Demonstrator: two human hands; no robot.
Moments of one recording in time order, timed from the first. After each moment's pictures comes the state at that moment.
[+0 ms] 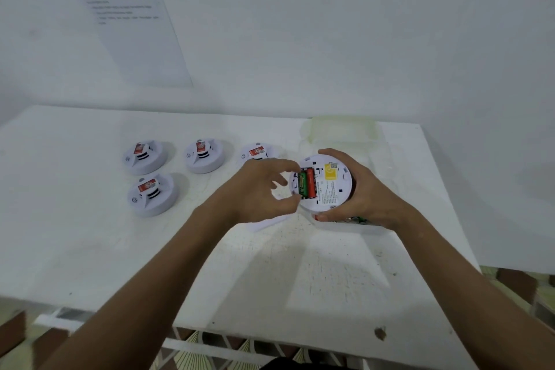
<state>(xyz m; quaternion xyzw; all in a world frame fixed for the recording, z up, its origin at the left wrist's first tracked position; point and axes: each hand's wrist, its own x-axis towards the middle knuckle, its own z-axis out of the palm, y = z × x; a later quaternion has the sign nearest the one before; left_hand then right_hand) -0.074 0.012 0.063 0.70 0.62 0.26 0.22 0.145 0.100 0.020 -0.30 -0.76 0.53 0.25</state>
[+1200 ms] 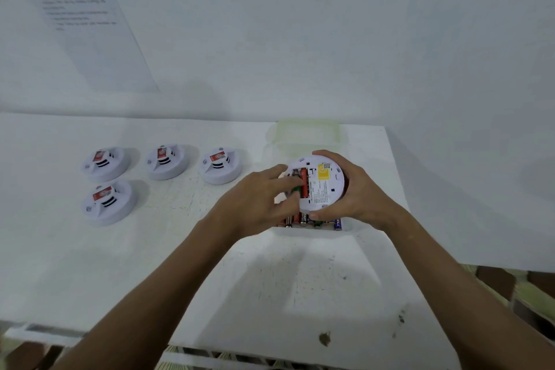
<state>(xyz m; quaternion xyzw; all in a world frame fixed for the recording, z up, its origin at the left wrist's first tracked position) 0.004 0.039 0.049 0.77 0.58 0.22 0.13 0.209 0.126 0.022 -0.30 -0.75 0.53 0.28</state>
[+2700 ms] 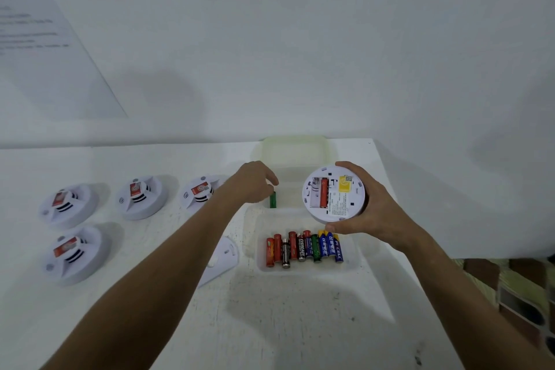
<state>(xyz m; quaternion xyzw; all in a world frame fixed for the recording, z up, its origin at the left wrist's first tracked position) -0.032 0.175 0.028 0.67 0.70 0.07 0.24 0.229 0.154 0.016 -0.38 -0.70 0.51 0.32</state>
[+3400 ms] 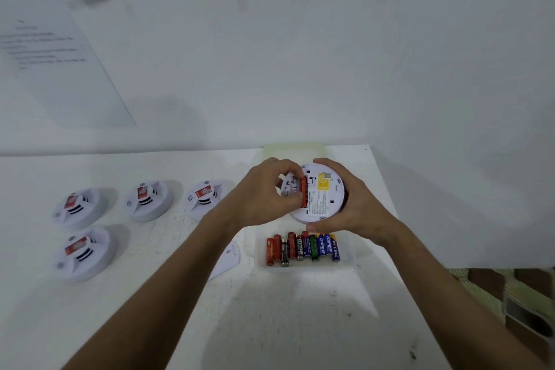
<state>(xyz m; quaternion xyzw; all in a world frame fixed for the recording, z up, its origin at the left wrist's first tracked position) 0.004 0.103 0.080 0.69 0.59 0.30 0.28 0.206 0.145 0.033 -0.33 -0.73 0.51 0.33</state>
